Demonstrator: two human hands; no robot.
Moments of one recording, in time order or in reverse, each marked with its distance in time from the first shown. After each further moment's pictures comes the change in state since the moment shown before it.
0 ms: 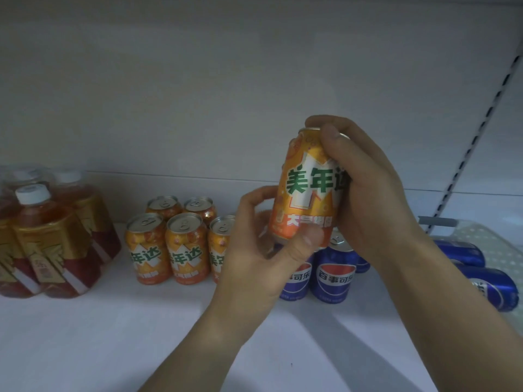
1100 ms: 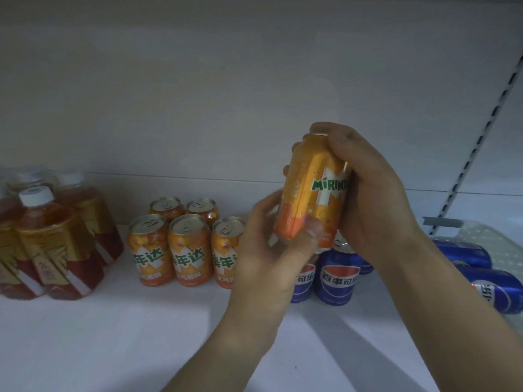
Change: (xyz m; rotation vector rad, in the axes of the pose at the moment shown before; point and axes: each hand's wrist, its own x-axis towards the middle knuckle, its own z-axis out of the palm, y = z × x) left_hand -0.003 0.000 0.015 -0.118 0.112 -0.021; right_hand 0.005 0.009 -0.006 0.101 0.010 0.073
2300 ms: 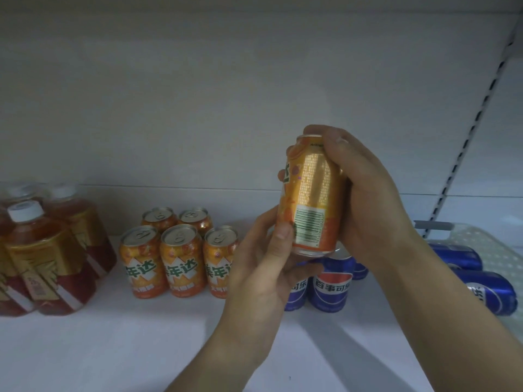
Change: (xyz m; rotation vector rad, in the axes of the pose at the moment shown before) left_hand 0.000 0.001 0.003 -0.237 -0.072 -0.037; right_hand -0.003 -0.012 0.001 -0.022 0.018 -0.034
